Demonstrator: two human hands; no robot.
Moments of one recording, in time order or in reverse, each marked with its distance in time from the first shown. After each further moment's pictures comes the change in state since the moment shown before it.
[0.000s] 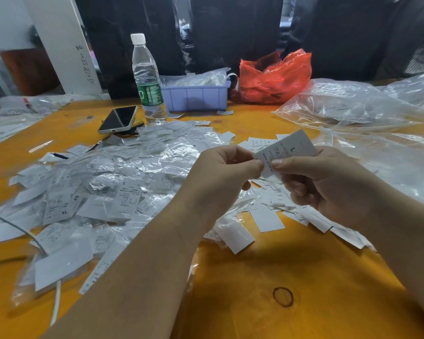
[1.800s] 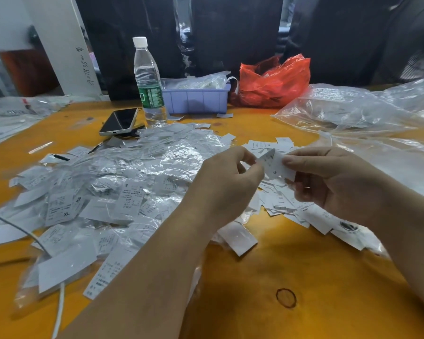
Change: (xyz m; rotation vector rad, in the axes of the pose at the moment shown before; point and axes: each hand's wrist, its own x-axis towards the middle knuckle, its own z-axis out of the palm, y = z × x) left_hand 0.003 -0.007 0.000 0.459 0.033 0.202; right_hand 0.001 -0.006 -0.009 0.057 -0.035 0.033
